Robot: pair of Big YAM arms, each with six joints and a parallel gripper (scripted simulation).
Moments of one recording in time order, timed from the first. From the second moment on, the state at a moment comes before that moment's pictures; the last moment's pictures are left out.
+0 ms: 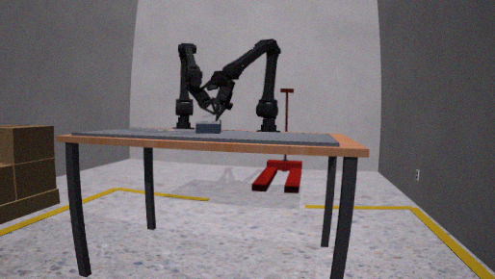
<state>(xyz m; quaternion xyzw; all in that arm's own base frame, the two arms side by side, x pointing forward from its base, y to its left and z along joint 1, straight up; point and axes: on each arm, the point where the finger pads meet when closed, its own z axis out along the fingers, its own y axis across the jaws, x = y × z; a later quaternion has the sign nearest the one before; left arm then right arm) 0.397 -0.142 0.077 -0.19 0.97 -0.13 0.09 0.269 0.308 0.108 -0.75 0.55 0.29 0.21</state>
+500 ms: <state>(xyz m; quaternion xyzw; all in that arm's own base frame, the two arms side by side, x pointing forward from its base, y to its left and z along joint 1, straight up) 0.397 -0.142 0.077 -0.19 0.97 -0.13 0.09 0.269 0.307 0.112 -0.75 0.55 0.29 0.21</state>
